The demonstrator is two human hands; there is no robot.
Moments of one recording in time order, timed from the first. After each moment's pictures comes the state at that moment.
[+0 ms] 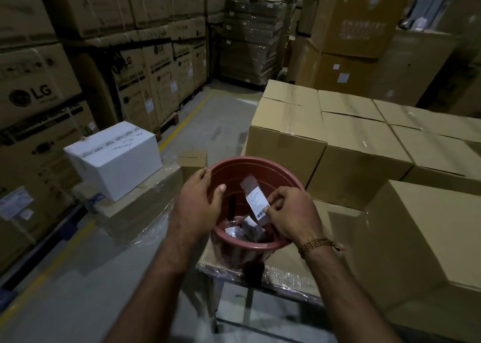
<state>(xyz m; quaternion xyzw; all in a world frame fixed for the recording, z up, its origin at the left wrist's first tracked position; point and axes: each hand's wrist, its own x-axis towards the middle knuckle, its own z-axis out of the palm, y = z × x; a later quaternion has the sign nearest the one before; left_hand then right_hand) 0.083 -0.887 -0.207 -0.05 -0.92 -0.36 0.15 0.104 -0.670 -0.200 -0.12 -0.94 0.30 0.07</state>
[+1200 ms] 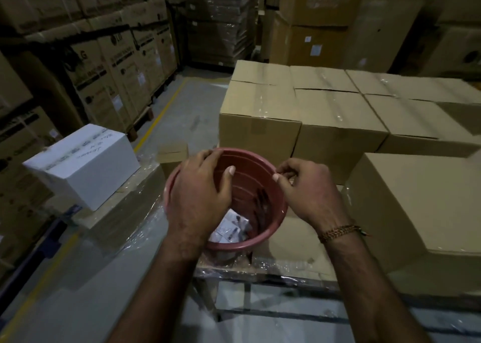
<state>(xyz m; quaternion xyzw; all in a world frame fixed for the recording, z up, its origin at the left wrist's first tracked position) 0.084 -0.821 -0.173 -0.13 -0.91 -0.31 0.23 0.126 -0.616 -0.150 -0.13 -0.93 0.29 0.15</state>
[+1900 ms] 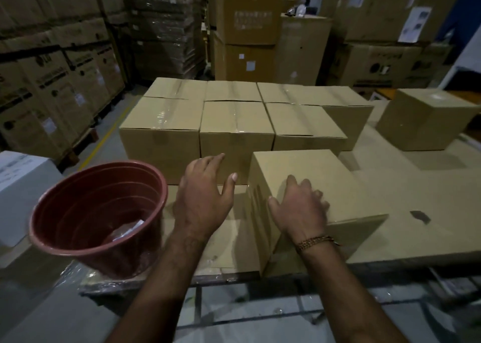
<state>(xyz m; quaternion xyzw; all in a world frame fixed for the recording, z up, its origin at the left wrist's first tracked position) 0.172 -0.583 -0.156 -0.21 -0.90 -0.34 0.18 0.247 -0.410 -0.166 -0.34 -0.93 0.10 0.06</state>
